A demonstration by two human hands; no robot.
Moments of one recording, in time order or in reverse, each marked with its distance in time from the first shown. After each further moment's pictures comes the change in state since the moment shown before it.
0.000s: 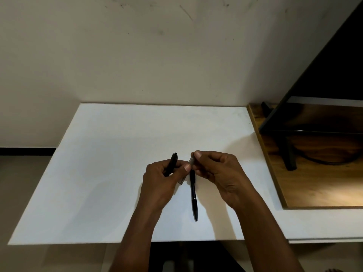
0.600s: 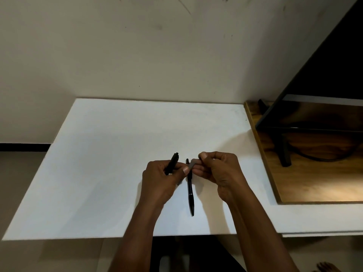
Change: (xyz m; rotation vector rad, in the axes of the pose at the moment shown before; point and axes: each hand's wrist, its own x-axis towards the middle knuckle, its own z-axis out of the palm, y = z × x) left_hand -0.001 -0.005 0.007 0.106 0.034 -0.030; right_hand 0.008 0.010 -0.002 -0.010 0.237 0.061
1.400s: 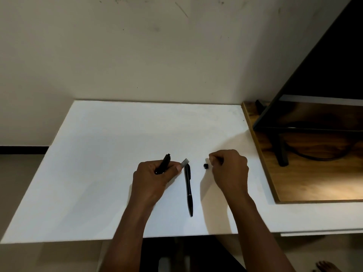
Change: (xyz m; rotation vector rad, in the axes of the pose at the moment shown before) left_hand 0.002 -0.002 -0.012 -0.039 -0.016 -0.065; right_hand 0.004 0.003 -0.021 -0.979 0.295 -0.458
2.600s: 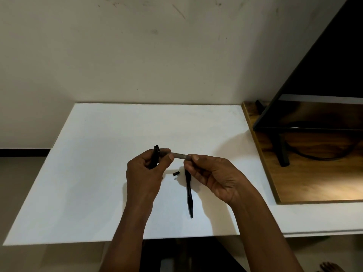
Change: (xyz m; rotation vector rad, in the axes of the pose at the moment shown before) left_hand 0.001 0.012 -0.001 -0.226 0.208 0.091; right_hand -0.001 -0.016 -0.002 1.331 -0.599 0.606
